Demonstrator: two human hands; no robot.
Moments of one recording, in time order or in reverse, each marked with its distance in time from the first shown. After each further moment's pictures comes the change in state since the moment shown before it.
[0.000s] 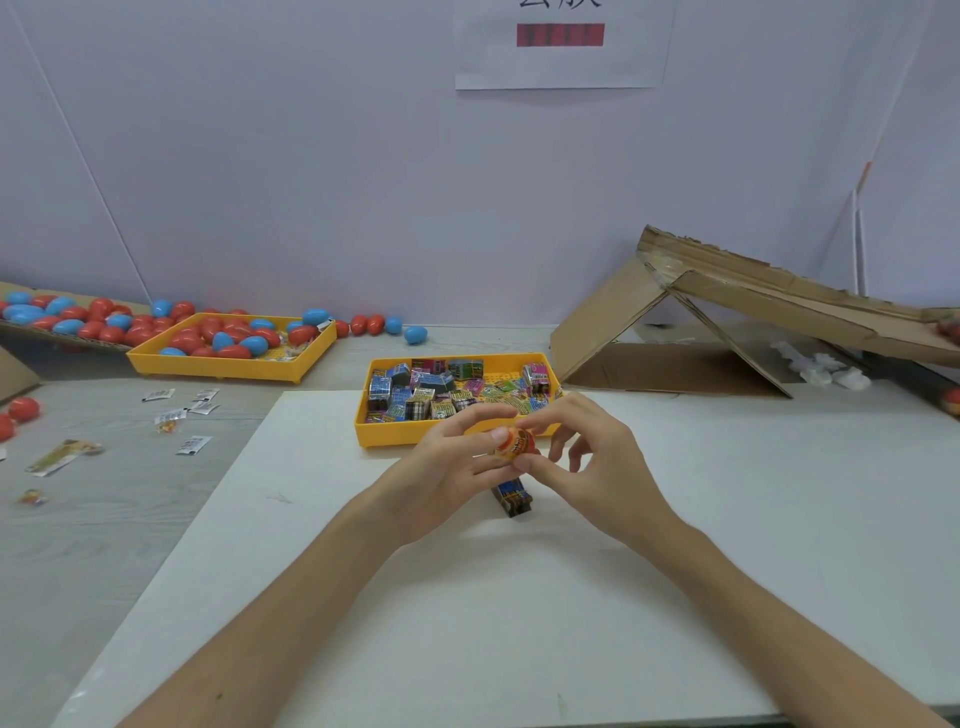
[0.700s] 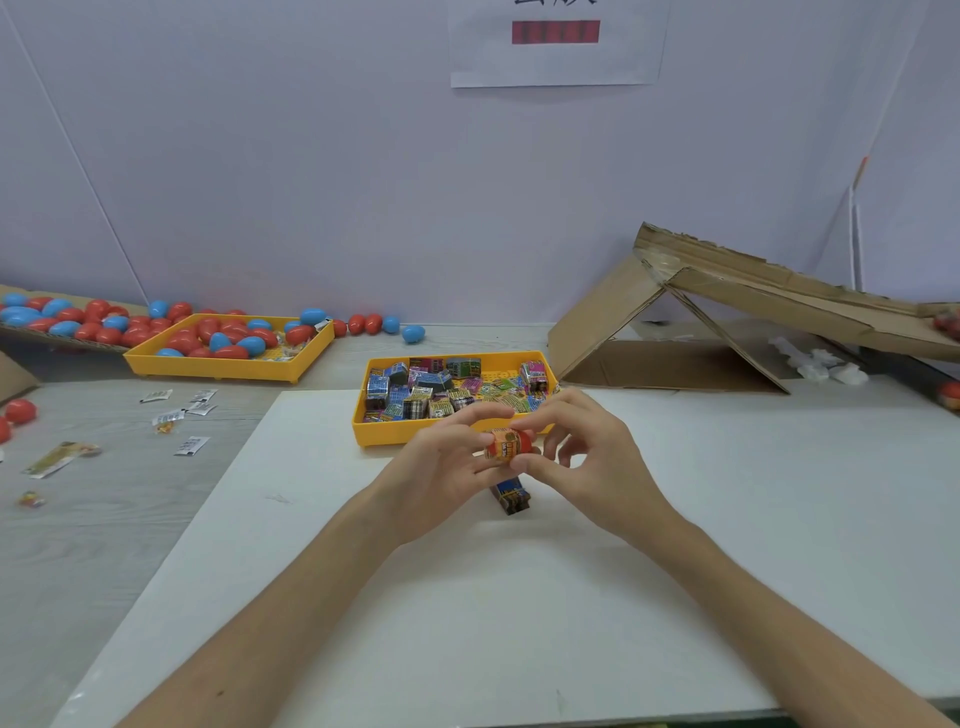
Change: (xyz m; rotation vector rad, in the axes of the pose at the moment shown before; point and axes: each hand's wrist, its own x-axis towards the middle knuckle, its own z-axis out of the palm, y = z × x) left_hand 0.002 -0.001 -0.005 -0.075 -0.084 -0.013; right_hand 0.002 -0.001 0.000 0.090 -0.019 0.045
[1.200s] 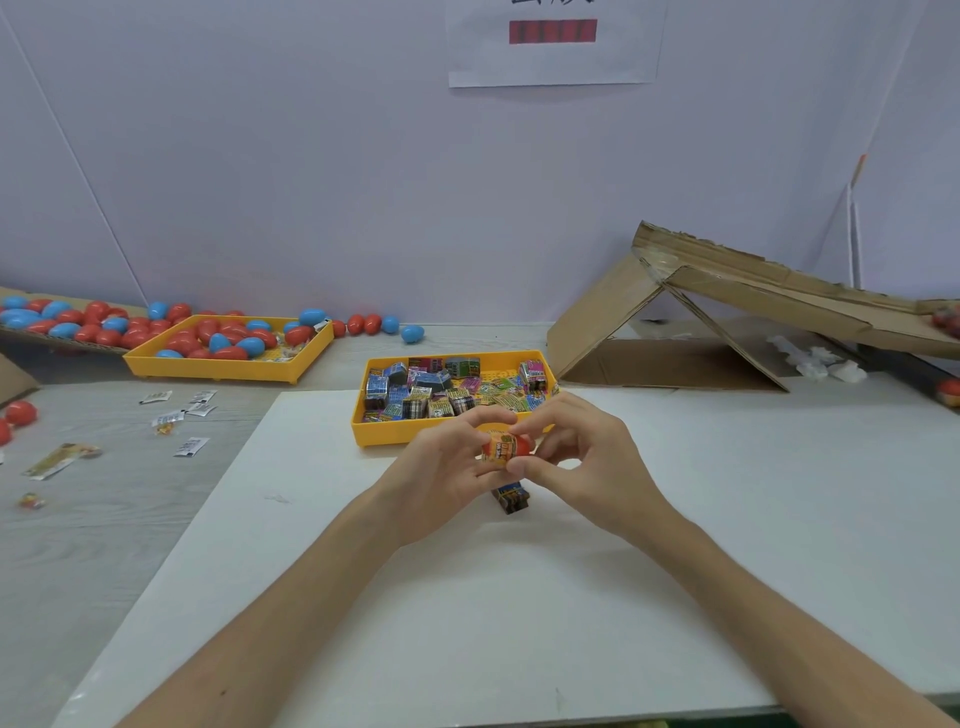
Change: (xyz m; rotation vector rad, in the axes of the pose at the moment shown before) left_hand 0.000 0.000 0.003 -0.001 -0.017 -0.034; right_hand 0.000 -0.004 0.001 0.070 -0.012 0.023
